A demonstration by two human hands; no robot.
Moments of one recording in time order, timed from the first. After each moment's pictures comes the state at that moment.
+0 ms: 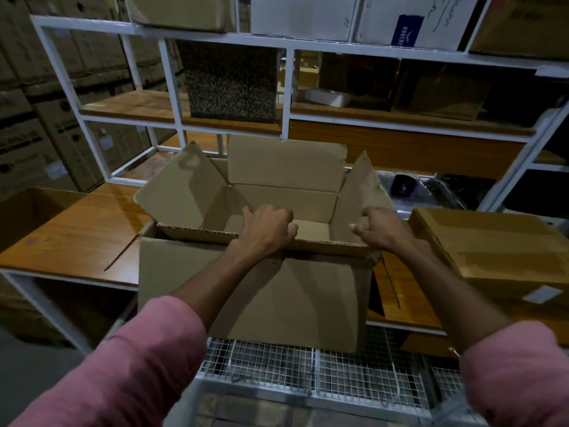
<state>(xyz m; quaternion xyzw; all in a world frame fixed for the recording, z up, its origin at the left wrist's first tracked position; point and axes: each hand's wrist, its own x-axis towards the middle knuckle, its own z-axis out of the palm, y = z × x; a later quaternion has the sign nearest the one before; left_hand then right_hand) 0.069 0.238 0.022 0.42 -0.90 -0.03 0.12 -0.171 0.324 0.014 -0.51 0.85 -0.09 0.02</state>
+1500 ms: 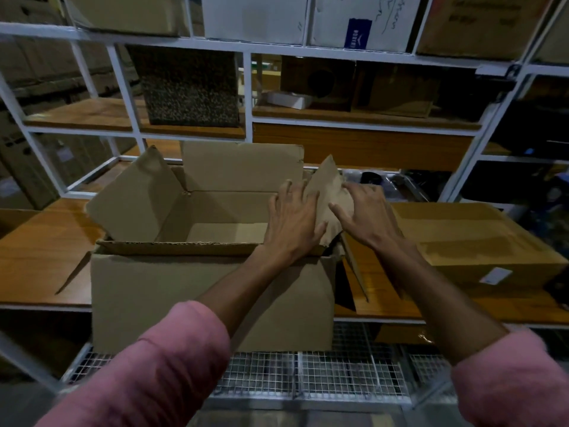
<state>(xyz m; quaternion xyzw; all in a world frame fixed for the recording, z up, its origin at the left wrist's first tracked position) -0.029 0.291 0.029 0.32 -0.91 -0.01 0.26 -0.192 0.364 0.039 -0.55 0.79 -0.24 -0.12</state>
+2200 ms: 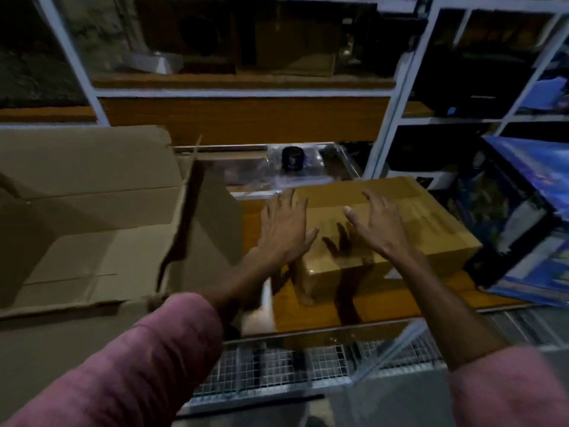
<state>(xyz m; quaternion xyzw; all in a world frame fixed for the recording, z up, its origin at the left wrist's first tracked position) -0.382 0.345 -0.043 0.30 -0.94 -0.09 0.14 -0.556 0.469 -0.049 -0.40 0.87 -0.27 -0.01</state>
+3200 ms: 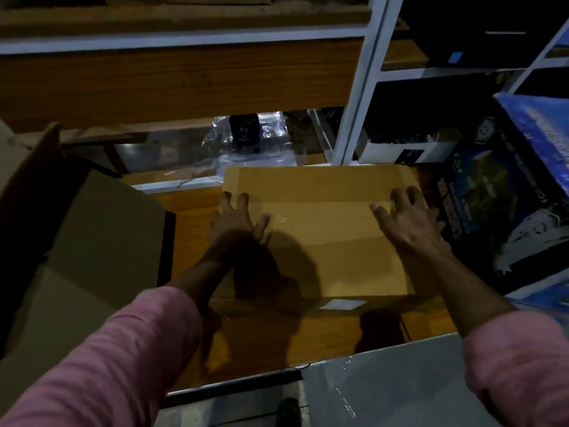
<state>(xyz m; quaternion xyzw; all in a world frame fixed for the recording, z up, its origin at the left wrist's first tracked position) -0.556 0.246 -0.160 0.47 -0.87 -0.16 0.04 -0.822 0.477 -0.136 -0.29 0.95 -0.11 0.08</state>
